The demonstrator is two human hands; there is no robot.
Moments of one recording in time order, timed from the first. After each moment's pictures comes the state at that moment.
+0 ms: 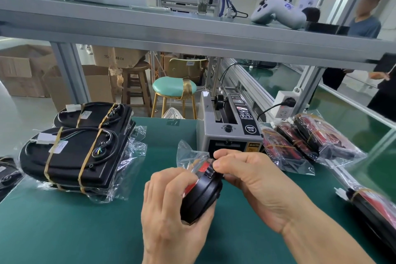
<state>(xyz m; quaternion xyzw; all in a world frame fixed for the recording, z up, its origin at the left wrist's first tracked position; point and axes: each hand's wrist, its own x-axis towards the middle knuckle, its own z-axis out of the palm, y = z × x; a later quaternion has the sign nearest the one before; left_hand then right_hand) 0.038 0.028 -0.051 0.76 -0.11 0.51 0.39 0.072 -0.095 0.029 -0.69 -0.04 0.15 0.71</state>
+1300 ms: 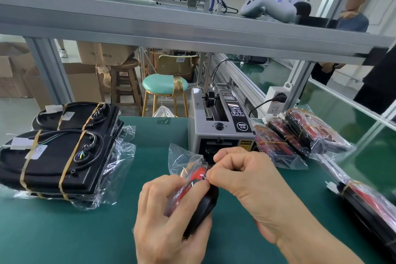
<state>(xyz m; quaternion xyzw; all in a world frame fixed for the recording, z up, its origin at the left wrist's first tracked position) 0.039 0.019 -0.057 0.77 -0.11 0.52 0.36 0.068 -0.098 0.021 -0.77 -0.05 0.03 0.64</state>
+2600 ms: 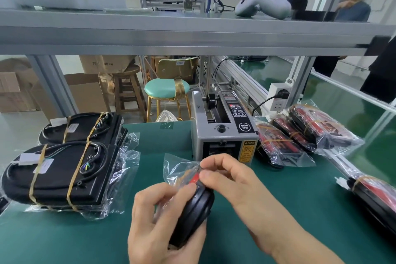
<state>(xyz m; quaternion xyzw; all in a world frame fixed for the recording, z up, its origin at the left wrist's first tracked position) 0.031 0.028 -0.046 0.77 -0.08 0.49 0.41 0.075 -0.097 -0.012 -0.73 -0.09 0.10 0.67</state>
